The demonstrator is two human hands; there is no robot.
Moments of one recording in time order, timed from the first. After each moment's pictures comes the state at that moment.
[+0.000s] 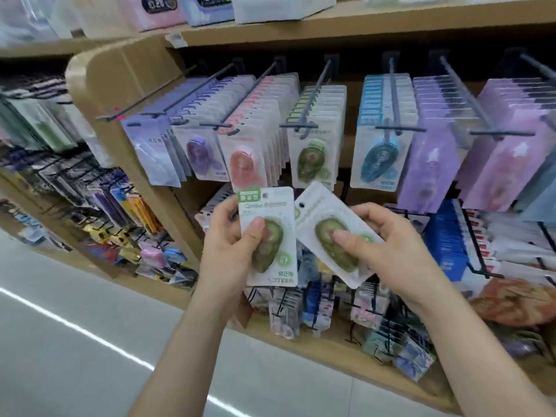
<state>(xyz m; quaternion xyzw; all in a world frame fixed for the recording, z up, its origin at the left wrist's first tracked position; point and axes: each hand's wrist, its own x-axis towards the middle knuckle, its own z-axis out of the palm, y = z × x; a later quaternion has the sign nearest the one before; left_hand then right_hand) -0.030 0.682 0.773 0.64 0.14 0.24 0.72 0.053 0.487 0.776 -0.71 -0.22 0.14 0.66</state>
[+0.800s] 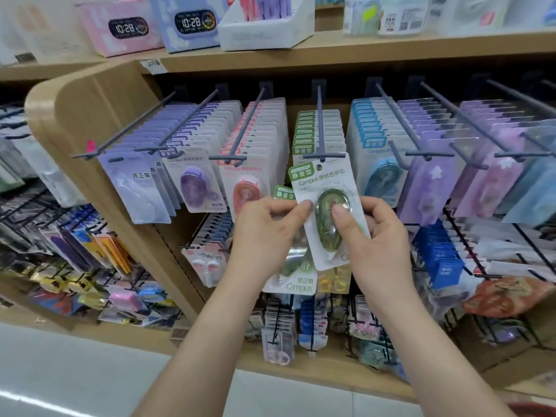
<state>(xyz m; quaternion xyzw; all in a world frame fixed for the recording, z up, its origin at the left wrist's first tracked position) 0.034 0.709 0.809 0.81 0.07 0.18 0.55 0.045 0.568 0.787 -0.64 -0.07 -0.08 0.76</state>
